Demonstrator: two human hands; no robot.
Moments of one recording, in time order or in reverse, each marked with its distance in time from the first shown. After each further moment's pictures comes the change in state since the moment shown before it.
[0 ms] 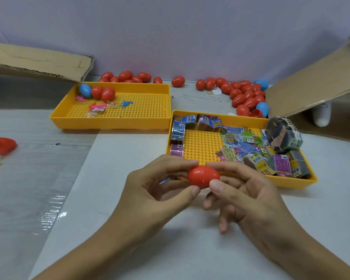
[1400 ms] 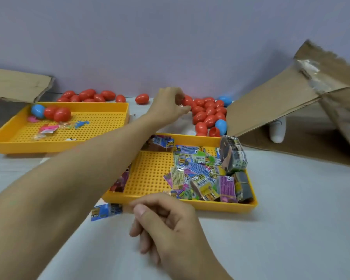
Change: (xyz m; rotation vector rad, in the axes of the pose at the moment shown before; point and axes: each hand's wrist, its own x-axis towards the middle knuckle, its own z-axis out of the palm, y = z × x) left_hand 0.274 -0.066 0.059 0.934 0.044 0.027; right_hand 0.006 0.003 0.001 -0.095 -0.006 0.002
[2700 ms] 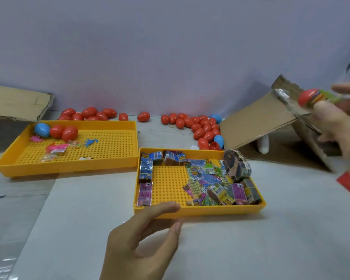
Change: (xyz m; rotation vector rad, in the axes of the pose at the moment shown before) left_hand -0.274 0.015 -0.086 -0.637 0.191 0.004; right_hand -0.008 -0.154 -0.113 -0.738 0.825 -0.555
